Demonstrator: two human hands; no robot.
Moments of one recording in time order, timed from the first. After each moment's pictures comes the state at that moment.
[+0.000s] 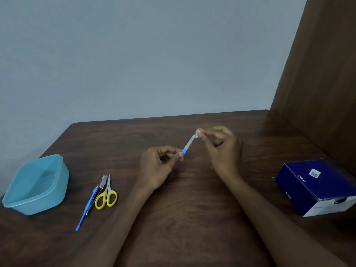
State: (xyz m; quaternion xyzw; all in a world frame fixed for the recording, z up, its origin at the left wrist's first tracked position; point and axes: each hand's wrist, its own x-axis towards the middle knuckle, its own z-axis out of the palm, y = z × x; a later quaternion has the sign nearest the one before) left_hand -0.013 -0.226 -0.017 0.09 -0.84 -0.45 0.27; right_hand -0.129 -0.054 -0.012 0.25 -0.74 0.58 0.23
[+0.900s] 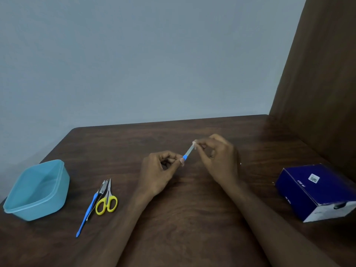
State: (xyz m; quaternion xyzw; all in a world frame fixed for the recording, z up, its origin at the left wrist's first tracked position) left_hand -0.011 -0.225 -0.015 0.09 -0.85 -0.44 0.27; right_hand -0.130 -0.053 -0.015 0.31 -0.79 0.44 0.30
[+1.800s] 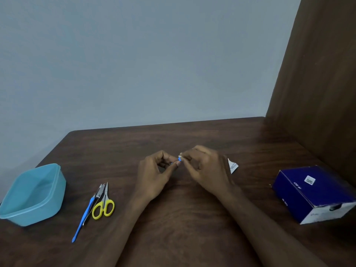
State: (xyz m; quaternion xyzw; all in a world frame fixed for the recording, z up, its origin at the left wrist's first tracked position) left_hand -0.012 -0.227 -0.019 0.08 -0.84 -0.44 0.31; right_hand -0.112 -0.058 -0.018 0.43 -0.77 0.38 0.29
